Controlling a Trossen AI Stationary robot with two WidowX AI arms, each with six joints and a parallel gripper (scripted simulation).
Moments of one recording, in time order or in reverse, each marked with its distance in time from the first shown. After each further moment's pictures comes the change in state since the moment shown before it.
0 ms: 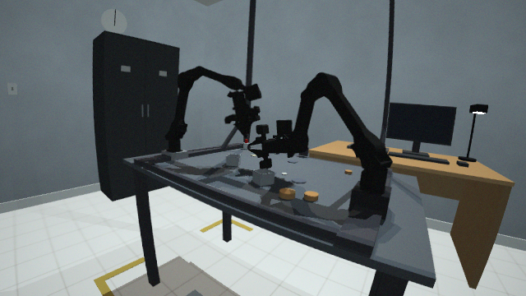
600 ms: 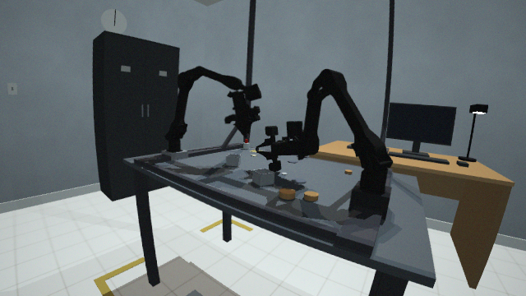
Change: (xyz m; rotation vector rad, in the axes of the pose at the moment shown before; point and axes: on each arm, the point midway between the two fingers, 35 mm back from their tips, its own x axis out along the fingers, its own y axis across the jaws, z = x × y) left arm -0.045 -0.010 0.001 0.003 -0.003 -0.005; right arm 0.000 0.000 0.000 0.000 0.000 0.000
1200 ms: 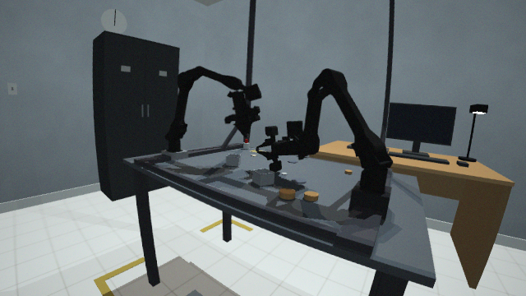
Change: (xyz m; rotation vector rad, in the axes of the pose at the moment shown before) left arm -0.001 -0.001 0.000 -0.018 0.000 -0.009; right arm 0.000 0.000 0.000 0.000 0.000 0.000
